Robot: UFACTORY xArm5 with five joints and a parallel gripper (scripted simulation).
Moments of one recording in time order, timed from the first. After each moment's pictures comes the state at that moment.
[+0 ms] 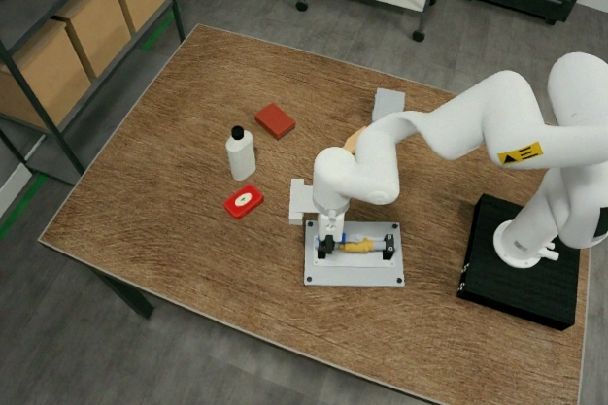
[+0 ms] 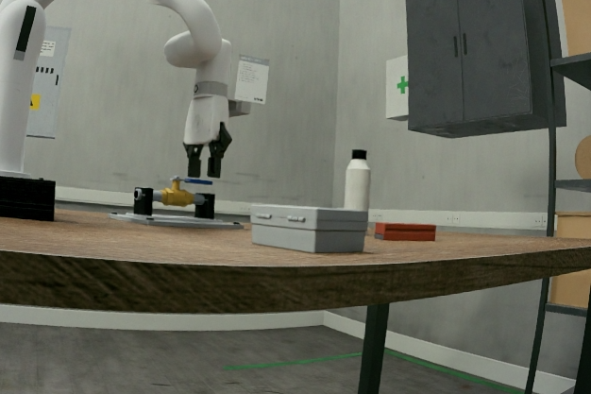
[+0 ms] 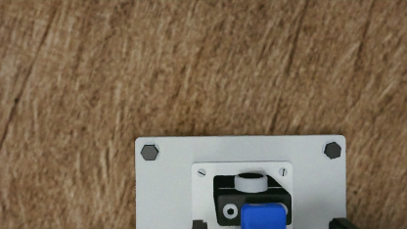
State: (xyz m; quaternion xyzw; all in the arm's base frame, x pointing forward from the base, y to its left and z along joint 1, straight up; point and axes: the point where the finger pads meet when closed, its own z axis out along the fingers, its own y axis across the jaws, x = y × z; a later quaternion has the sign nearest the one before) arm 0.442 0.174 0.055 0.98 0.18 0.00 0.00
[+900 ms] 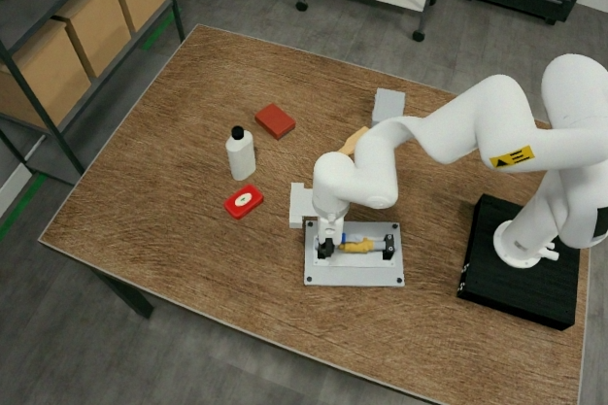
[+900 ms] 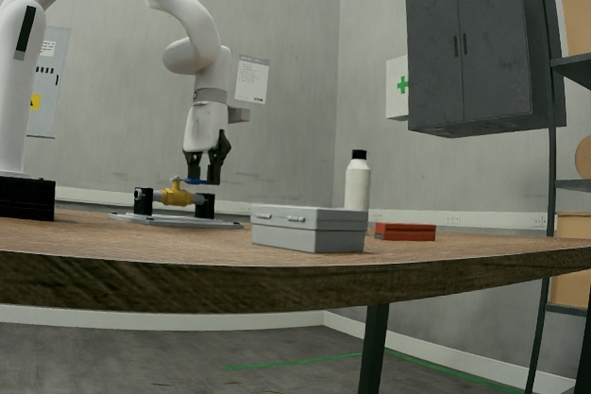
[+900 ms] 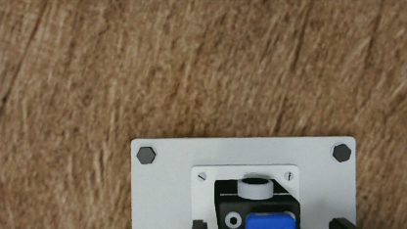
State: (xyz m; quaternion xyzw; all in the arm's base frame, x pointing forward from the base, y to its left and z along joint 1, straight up) arm 0.442 0.174 0.040 0.98 0.18 0.00 0.00
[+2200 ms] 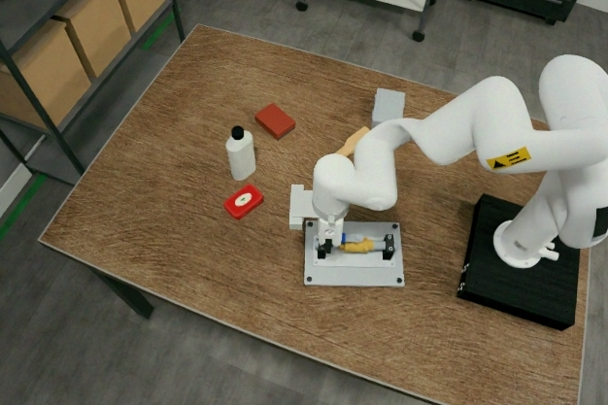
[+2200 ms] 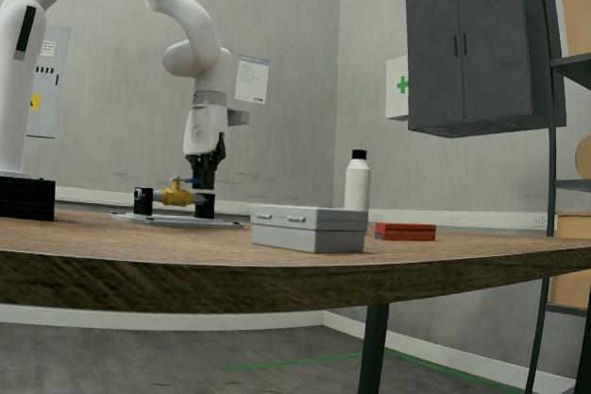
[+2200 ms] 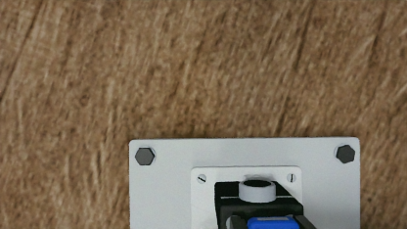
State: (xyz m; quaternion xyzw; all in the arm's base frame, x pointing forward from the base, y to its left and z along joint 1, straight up) arm 0.442 0.174 0.034 0.98 0.18 0.00 0.00
